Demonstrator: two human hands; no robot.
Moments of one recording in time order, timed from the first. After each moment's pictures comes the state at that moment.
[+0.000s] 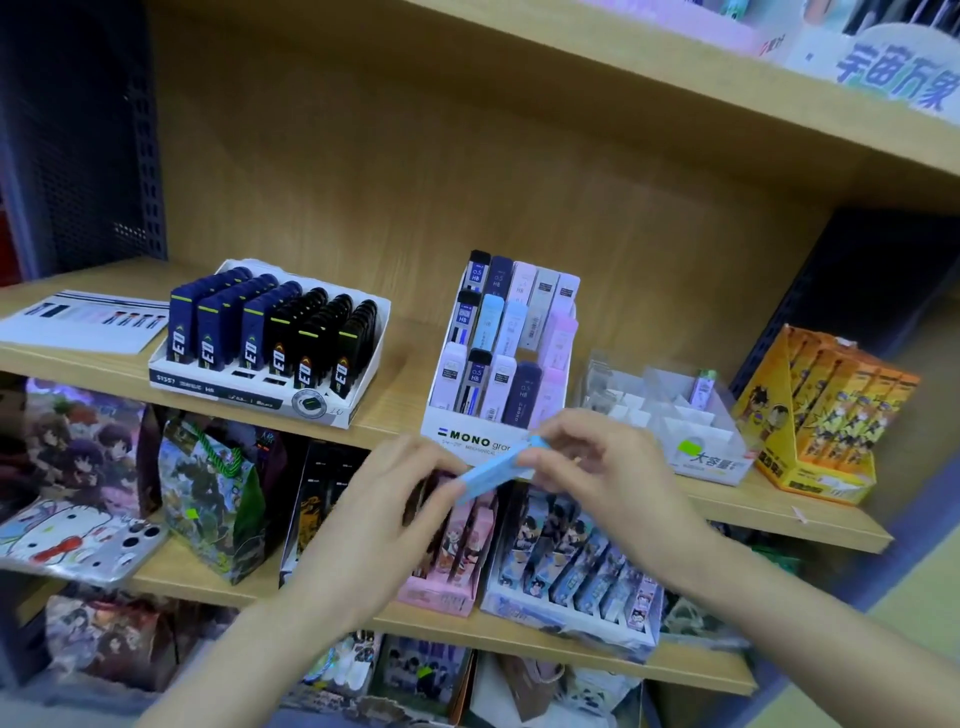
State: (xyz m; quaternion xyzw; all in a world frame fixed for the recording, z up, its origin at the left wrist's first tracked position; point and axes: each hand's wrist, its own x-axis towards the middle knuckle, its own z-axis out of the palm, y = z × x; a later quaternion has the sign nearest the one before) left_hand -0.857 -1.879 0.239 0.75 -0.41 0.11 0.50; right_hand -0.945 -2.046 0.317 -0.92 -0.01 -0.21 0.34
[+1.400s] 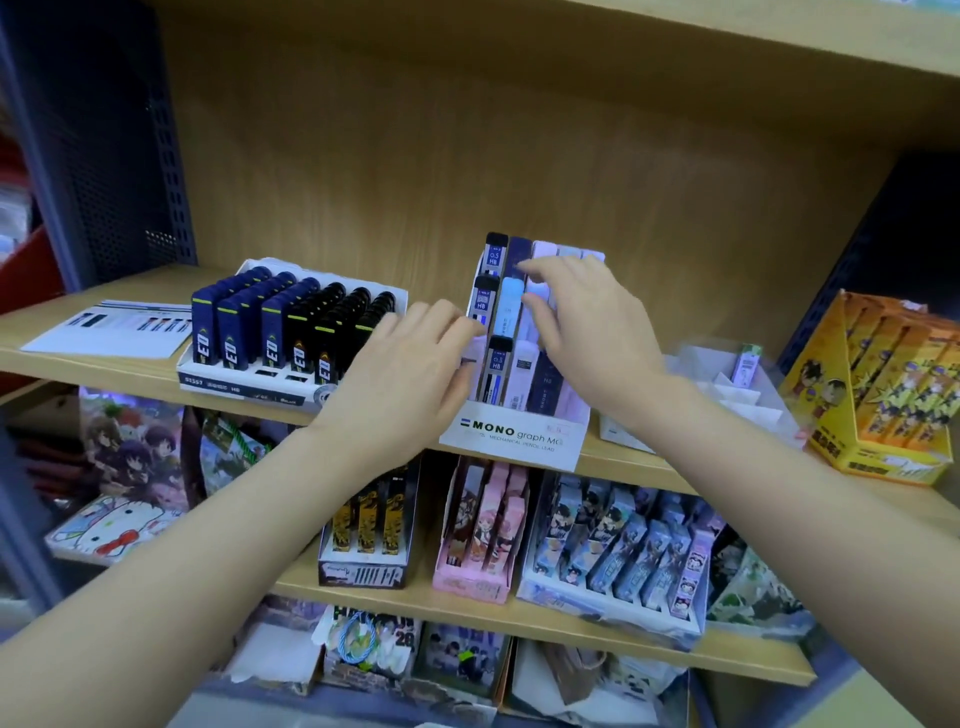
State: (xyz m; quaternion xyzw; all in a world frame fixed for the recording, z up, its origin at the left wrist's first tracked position) left_hand -0.789 -1.896 0.299 0.80 -0.44 0.37 0.14; right_hand -0.847 -2.067 0.350 -0.92 -0.03 -0.39 -0.06
